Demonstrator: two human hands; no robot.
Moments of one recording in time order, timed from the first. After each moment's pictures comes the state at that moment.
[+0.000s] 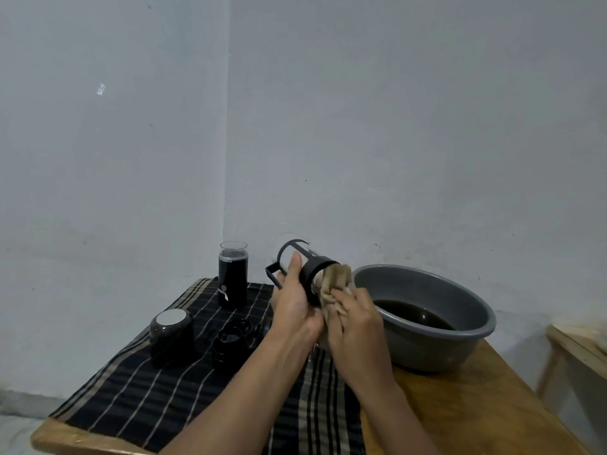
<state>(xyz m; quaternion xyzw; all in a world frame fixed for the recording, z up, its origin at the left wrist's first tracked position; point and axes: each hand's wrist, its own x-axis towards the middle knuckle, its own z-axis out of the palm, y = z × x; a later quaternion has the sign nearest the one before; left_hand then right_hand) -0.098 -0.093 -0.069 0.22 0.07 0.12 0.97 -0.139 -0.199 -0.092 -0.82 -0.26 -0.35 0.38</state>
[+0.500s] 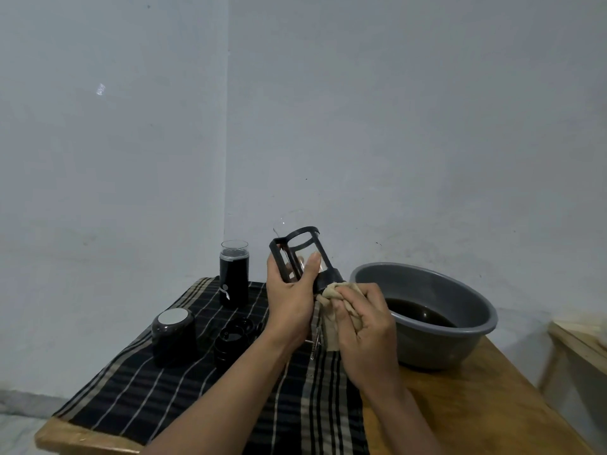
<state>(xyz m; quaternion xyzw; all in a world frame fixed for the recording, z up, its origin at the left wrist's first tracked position) -0.125 -0.086 -0.067 0.51 -0.01 0.29 0.81 -0.145 -0.206 -0.093 -0.73 -0.31 -0.40 0.46</state>
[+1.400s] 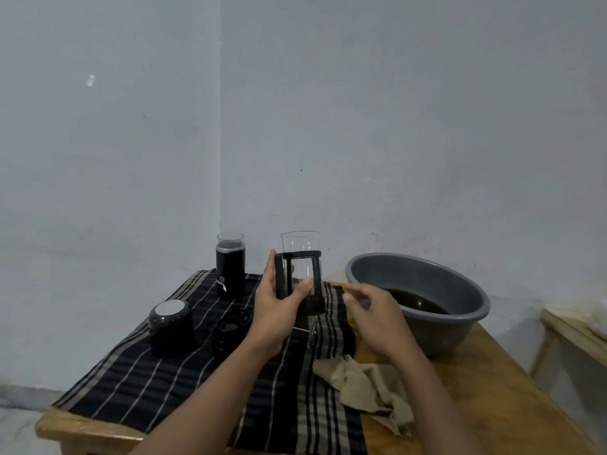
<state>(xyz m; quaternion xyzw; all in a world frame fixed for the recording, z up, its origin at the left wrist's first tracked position) -0.125 -0.062 -0.110 0.64 -0.02 0.24 0.73 -0.111 -0.243 -0.085 -0.88 -0.17 -0.11 0.44</state>
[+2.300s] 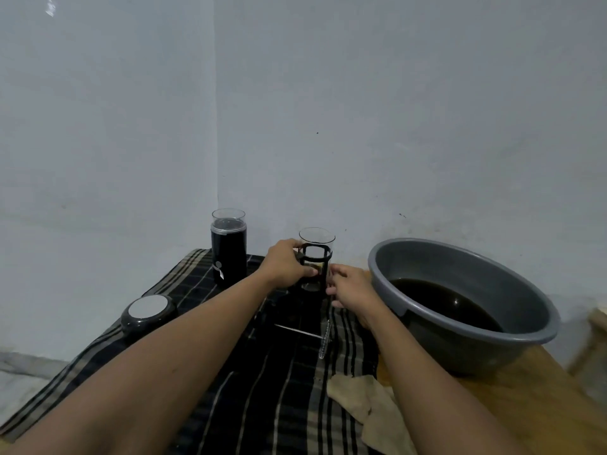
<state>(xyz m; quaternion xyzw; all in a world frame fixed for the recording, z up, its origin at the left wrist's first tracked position) 0.040 0.008 -0.120 0.88 0.05 0.12 0.45 0.049 -0.158 -0.136 -0.82 -0.08 0.09 0.57</state>
